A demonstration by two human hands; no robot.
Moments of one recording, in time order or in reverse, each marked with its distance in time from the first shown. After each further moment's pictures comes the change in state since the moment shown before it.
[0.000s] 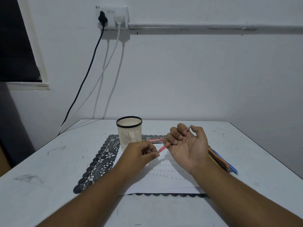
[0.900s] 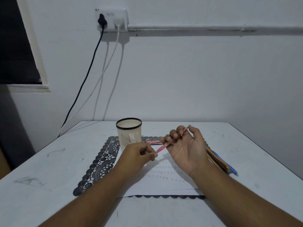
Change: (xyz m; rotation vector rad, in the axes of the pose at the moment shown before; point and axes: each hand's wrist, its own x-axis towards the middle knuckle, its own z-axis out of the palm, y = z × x) left_hand -0.006 0.006 0.003 -0.261 0.042 -0.166; right_hand 0.000 0.001 0.003 0.022 0.071 0.001
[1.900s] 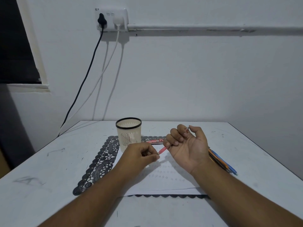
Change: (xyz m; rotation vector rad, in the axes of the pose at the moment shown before) left_hand 0.001 0.002 -0.003 0.172 -0.067 0.124; right_hand -0.003 -0.005 0.000 -0.033 -0.041 0.007
